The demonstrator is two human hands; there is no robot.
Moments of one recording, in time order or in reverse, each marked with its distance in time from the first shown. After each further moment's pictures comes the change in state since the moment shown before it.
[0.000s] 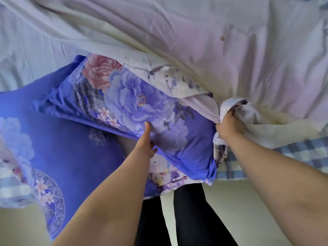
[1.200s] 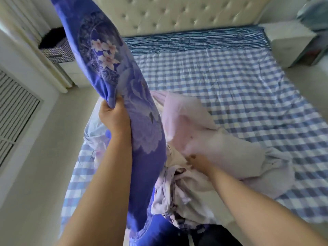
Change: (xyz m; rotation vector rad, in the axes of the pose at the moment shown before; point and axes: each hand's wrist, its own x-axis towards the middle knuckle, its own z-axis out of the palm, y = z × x) left_hand -0.364 0.185 -0.295 -0.328 0.371 1.527; right_hand -0.353 -0.235 -0.029 0.495 -0.324 -0.544
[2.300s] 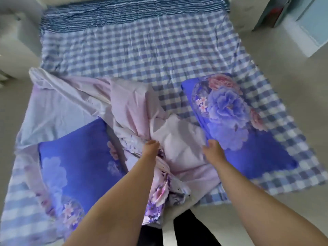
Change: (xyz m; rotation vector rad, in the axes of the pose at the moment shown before) left_hand -0.270 -0.188 0.236 0.486 -0.793 -0.898; right_hand 0.022 0.237 -0.230 0.257 0.523 0.292
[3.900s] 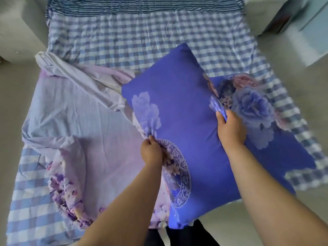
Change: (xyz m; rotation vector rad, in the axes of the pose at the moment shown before) left_hand 0.014 -0.019 -0.153 0.031 0.417 0.201; right_hand -0.050 -0.139 0.089 -0.339 0.573 -0.413
